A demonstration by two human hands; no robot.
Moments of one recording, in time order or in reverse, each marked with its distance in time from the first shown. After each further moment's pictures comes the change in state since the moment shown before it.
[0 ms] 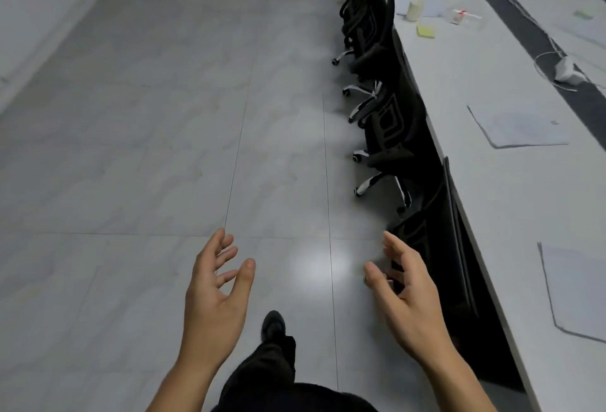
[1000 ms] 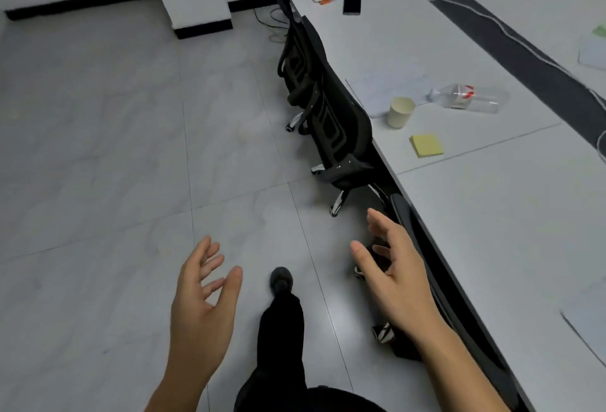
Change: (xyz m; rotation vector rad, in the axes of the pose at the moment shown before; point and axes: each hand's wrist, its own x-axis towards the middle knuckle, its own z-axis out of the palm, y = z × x) left_hand 0.822 0.189 0.334 0.139 -0.210 0.081; right_hand 0.866 -0.075 0.004 0.068 0.189 0.056
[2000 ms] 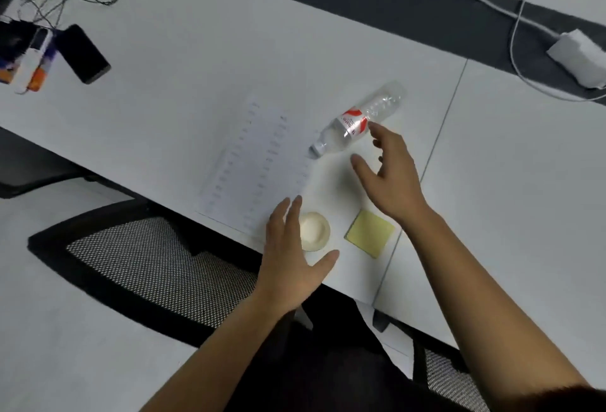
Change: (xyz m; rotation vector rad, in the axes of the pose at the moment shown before) left_hand 0.439 0.127 0.495 0.581 -1.127 0.504; right_hand 0.501 0.169 -0.183 -0.121 0.622 0.499
